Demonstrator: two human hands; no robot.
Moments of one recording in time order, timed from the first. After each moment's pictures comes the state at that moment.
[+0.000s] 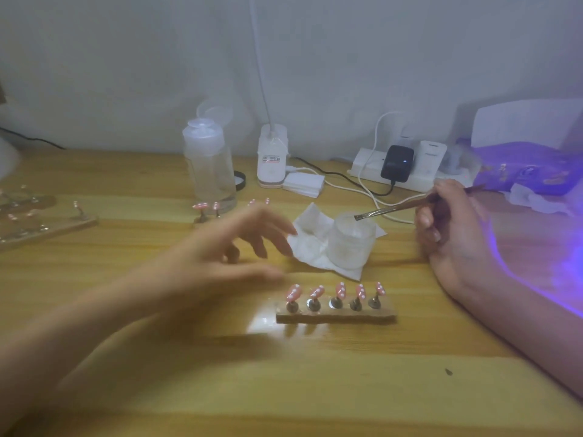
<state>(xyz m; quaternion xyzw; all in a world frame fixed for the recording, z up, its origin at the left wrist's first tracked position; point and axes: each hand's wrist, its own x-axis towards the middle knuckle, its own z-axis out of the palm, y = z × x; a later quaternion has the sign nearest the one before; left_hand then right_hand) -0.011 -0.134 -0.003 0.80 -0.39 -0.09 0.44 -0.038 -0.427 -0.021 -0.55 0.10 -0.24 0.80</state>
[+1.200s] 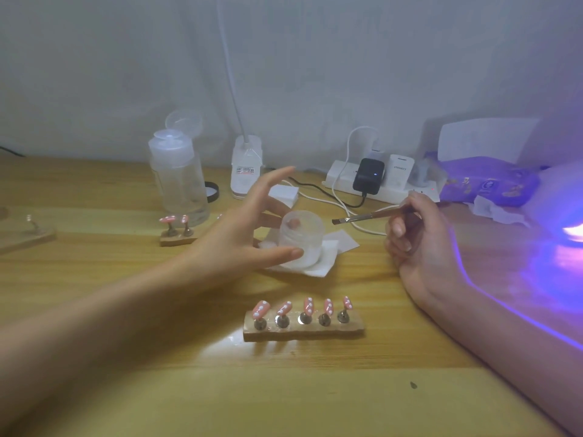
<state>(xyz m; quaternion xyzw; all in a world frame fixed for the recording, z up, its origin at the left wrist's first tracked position) 0.026 -0.194 -0.019 0.78 -0.37 -0.06 0.50 -0.036 -0.431 -0.021 -0.51 0.09 -0.23 0.82</state>
